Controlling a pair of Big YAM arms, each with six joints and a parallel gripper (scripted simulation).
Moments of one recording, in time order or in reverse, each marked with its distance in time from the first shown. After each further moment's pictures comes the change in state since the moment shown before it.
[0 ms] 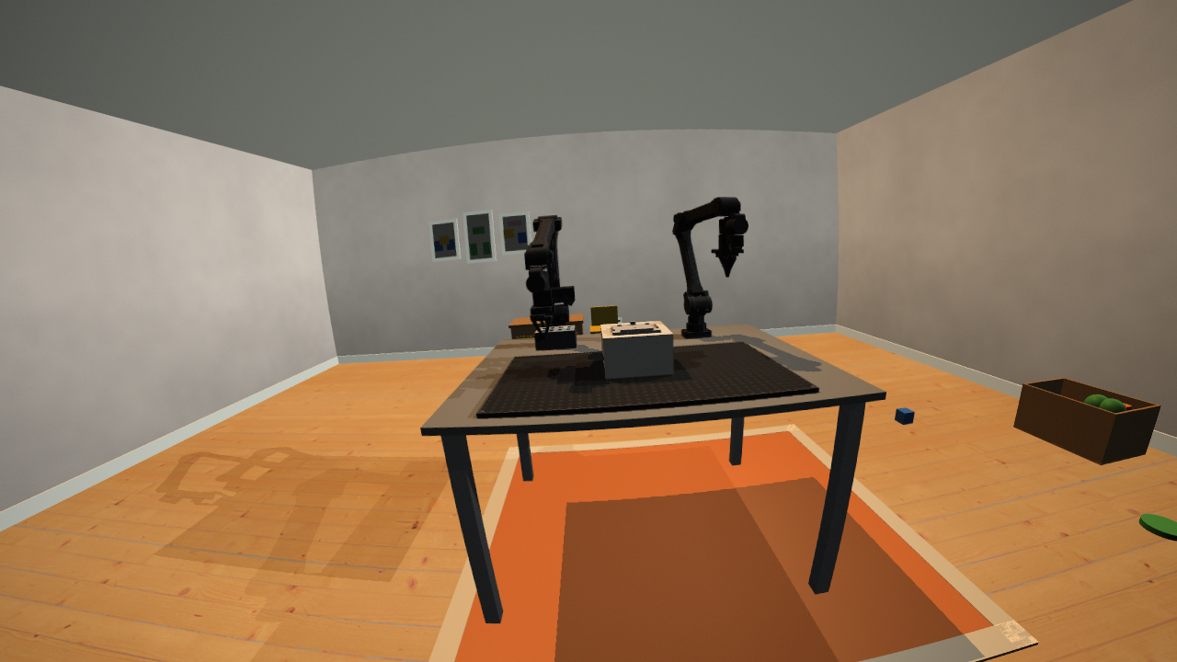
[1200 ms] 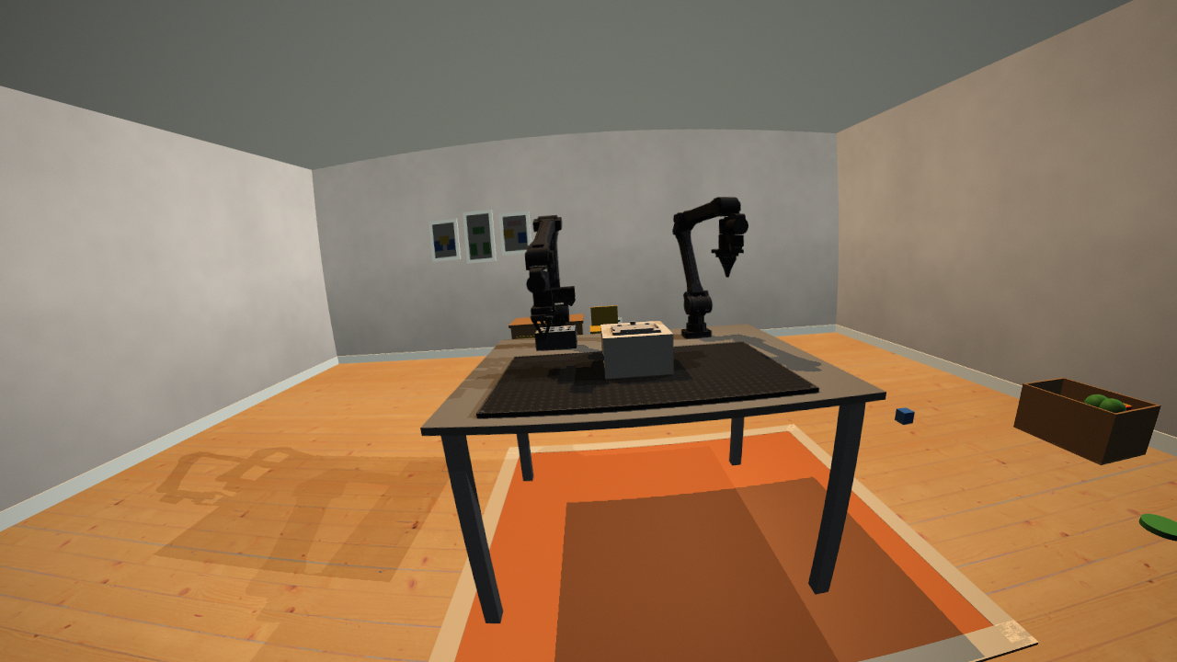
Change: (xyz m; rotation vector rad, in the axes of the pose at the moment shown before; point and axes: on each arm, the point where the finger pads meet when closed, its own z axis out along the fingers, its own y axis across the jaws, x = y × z) left arm 0.000 0.000 0.000 0.000 0.000 0.000; right arm -0.001 0.000 0.001 -0.003 0.000 -0.003
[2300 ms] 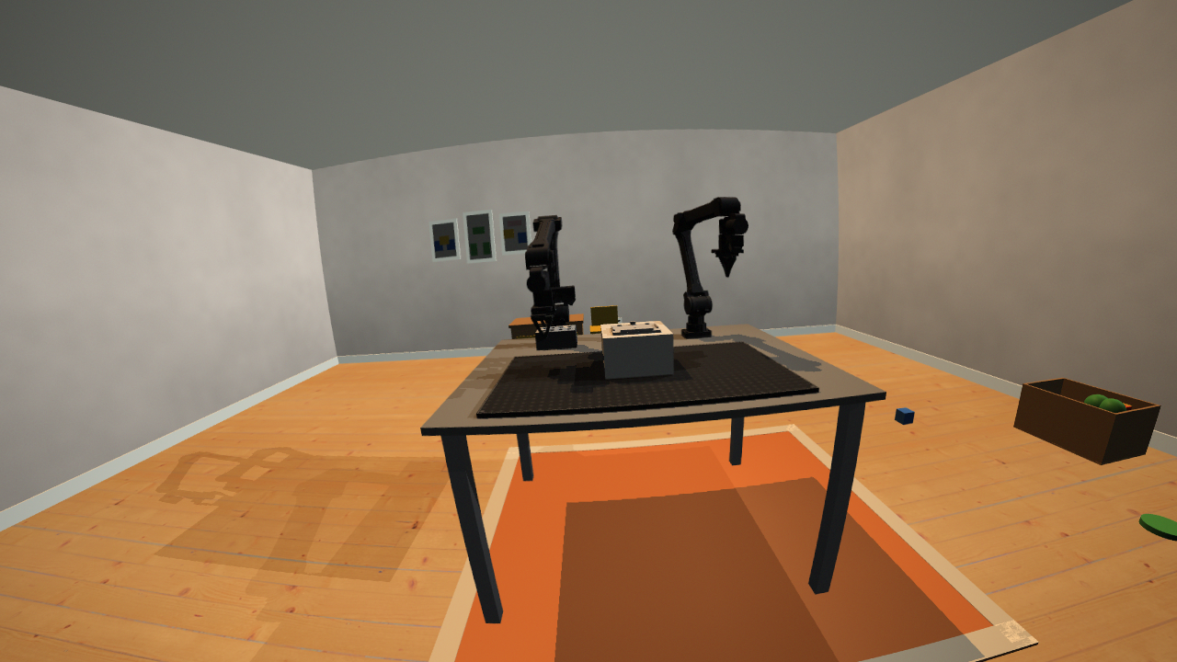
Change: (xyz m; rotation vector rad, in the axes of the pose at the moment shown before) left arm 0.000 0.000 0.000 0.000 0.000 0.000; right arm -0.001 0.000 -0.001 0.003 -0.003 -0.001
